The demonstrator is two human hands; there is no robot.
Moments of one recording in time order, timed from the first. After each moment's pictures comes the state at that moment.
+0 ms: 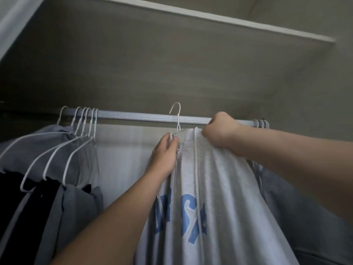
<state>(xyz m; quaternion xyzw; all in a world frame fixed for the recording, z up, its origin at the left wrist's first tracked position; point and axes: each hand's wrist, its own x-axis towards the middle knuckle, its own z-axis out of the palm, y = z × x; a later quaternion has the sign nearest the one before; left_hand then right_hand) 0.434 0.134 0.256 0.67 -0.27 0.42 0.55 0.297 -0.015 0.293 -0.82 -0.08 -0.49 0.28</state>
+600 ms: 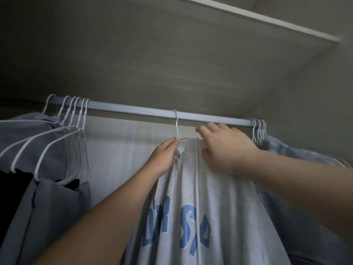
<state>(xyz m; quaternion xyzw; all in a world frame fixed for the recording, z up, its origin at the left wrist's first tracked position) 0.469 0.120 0.260 0.67 -0.33 0.36 0.56 0.314 -0.041 0.257 -0.82 -0.10 -0.54 -0.15</state>
